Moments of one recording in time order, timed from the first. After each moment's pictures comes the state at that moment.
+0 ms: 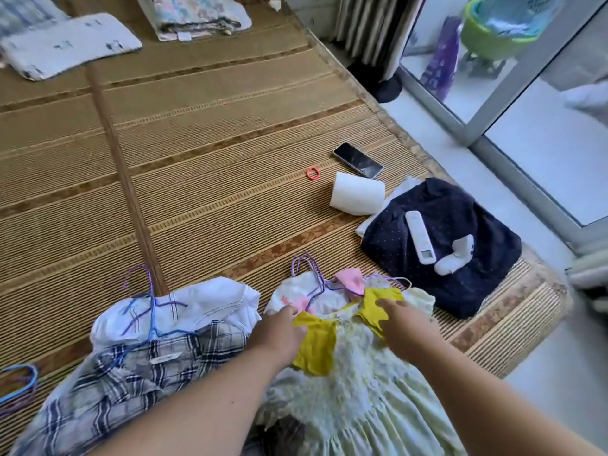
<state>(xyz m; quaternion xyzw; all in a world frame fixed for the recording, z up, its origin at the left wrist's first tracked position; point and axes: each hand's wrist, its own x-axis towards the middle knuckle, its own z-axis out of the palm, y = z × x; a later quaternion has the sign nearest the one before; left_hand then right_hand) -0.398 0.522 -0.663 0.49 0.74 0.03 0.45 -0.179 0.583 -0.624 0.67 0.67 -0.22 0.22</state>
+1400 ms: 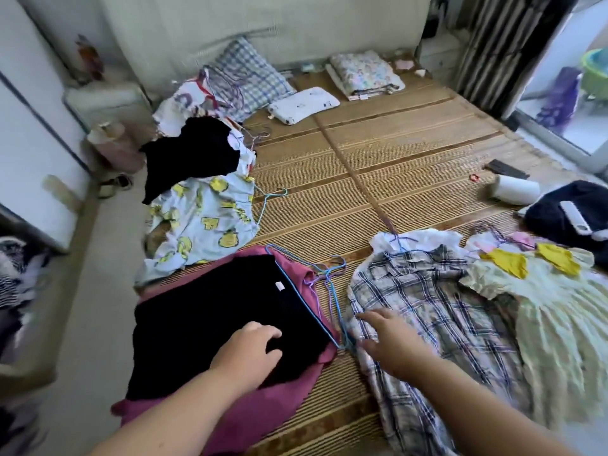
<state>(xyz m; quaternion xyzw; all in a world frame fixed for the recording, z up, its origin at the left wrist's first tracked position) -0.838 -0.050 -0.462 0.51 0.80 0.05 0.30 -0.602 0.081 -0.460 0.48 0.82 -0.31 0.09</state>
